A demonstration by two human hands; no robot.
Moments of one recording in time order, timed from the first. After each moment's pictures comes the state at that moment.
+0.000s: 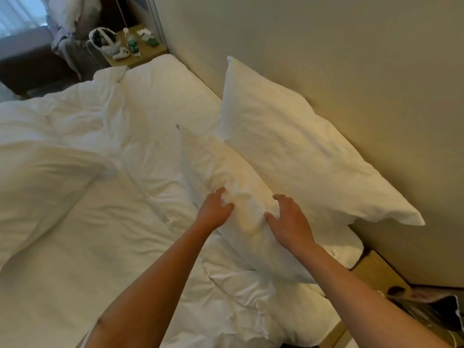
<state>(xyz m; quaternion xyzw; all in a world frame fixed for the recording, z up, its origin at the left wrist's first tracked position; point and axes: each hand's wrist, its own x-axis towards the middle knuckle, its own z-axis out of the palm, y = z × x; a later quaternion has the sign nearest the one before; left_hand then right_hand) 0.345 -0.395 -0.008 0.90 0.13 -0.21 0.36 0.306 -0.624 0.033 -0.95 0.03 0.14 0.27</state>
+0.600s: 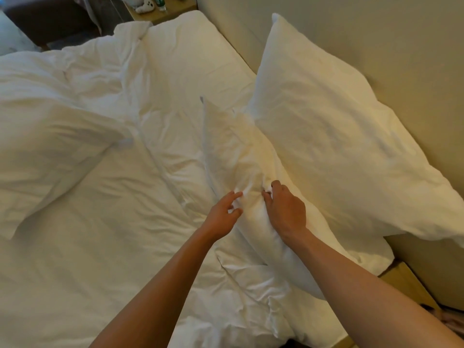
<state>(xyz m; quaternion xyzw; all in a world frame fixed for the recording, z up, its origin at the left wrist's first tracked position) 0.308 -0.352 -0.054 0.82 0.16 -0.22 0.51 0.358 -0.540 -0.046 -0.99 -0.04 0.07 0.15</state>
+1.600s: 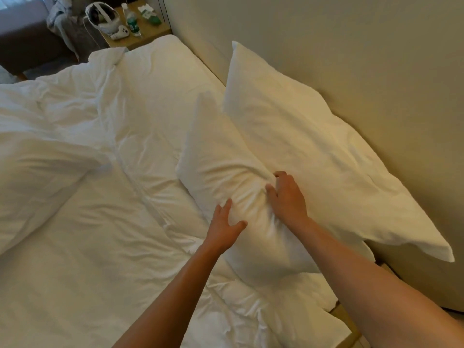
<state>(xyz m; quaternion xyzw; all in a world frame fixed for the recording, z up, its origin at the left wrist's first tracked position) 0.342 -0.420 -0.033 0.83 0.19 -0.23 0.48 0.432 -0.613 -0.032 -0.95 0.02 0.09 0.29</state>
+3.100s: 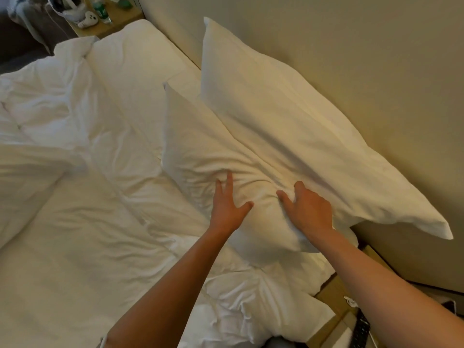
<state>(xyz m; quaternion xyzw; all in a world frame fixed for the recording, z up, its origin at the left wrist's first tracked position) 0.389 -0.495 -0.051 0.89 0.13 -0.17 0.41 0.397 -0.724 -0.032 -0.99 0.05 0.07 0.11</state>
